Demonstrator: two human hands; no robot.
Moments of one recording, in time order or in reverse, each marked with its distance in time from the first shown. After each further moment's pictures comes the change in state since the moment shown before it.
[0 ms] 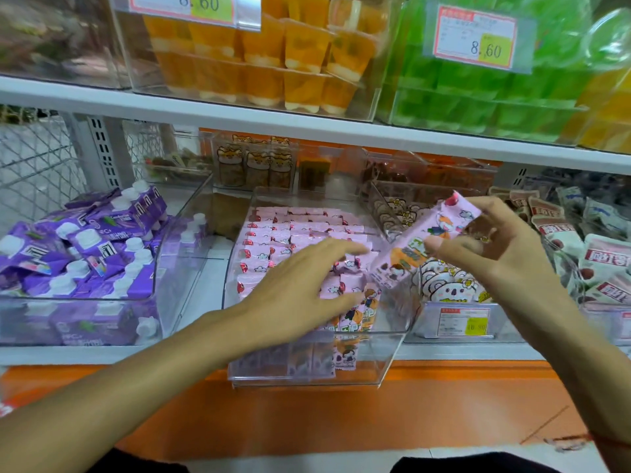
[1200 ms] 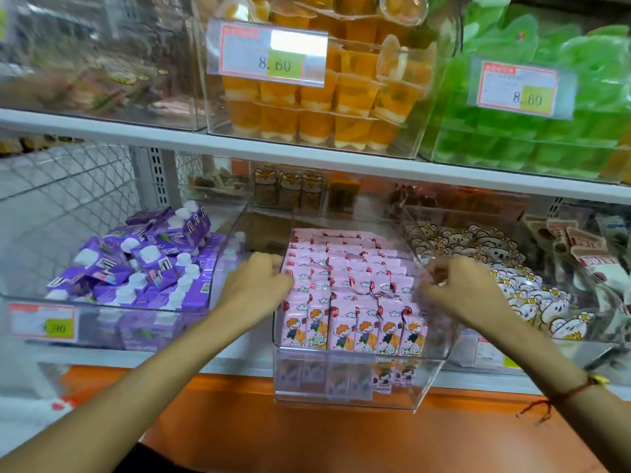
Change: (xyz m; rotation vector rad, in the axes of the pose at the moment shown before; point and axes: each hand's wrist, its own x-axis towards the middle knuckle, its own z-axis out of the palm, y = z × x) left_hand -0.019 -0.036 -0.053 -0.077 0.254 -0.733; right_hand 0.040 0.030 0.045 -0.932 -0.130 0.174
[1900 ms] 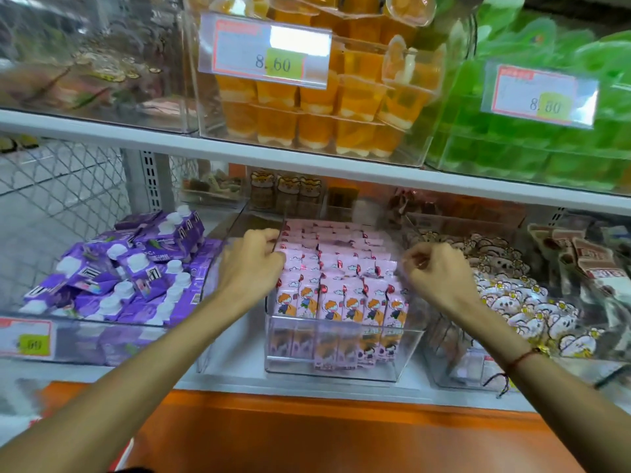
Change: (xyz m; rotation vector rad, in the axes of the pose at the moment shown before) left_hand 0.044 0.004 -0.004 -0.103 0.148 0.139; right_hand 0.044 -0.010 0.020 0.157 0.167 -0.109
